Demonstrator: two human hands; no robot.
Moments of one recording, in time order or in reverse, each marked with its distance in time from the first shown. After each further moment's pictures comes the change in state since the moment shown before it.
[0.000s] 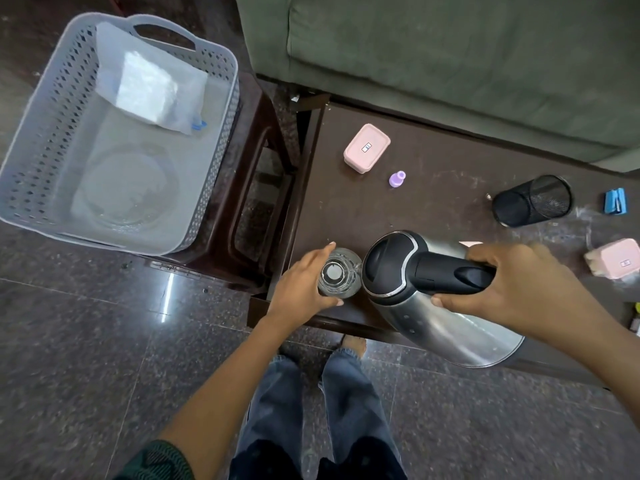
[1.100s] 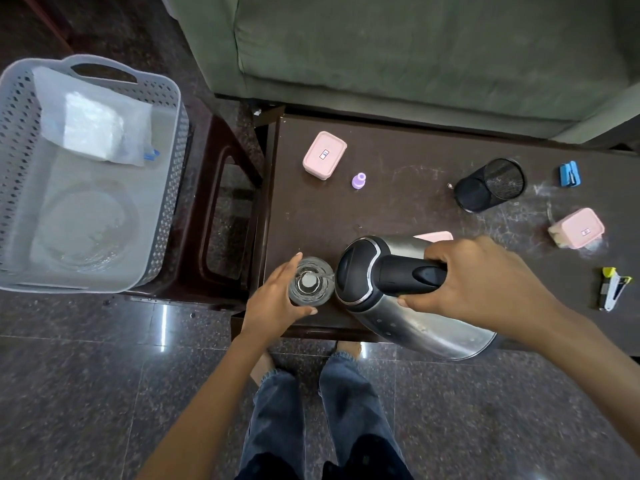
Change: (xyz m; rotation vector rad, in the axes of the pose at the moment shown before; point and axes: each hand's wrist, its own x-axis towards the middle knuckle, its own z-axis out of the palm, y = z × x) left_hand -0.001 0.008 -0.003 0.041 0.005 -0.060; right_hand -0.007 0.006 -0.007 -0.053 -0.022 0.036
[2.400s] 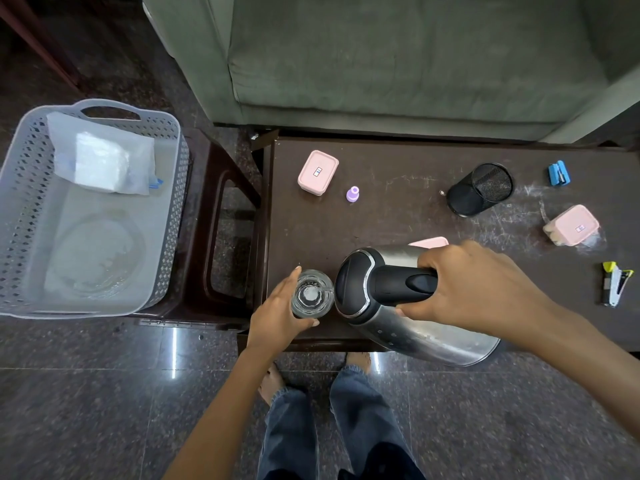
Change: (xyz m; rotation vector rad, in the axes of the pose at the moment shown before) left_hand -0.003 0.008 -0.002 0.030 -0.001 -0.014; right_hand -0.007 0.007 0.000 -0.033 0.013 -0.046
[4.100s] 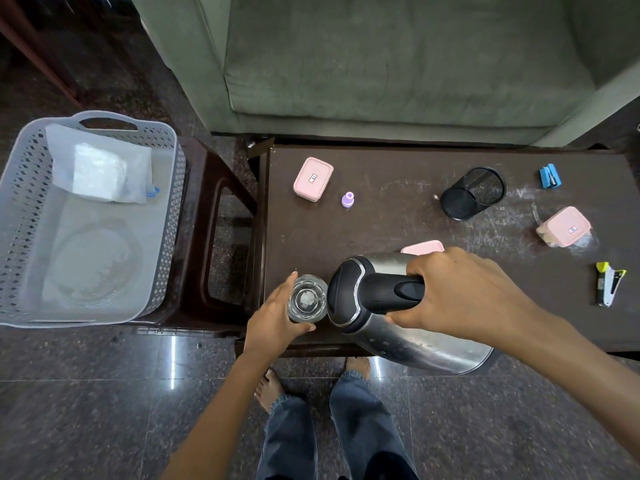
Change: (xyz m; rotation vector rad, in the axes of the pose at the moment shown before) left_hand 0.003 -0.004 0.003 -0.013 0.010 0.014; right_hand -0.005 -0.006 -0.001 -0.009 -0.028 -0.023
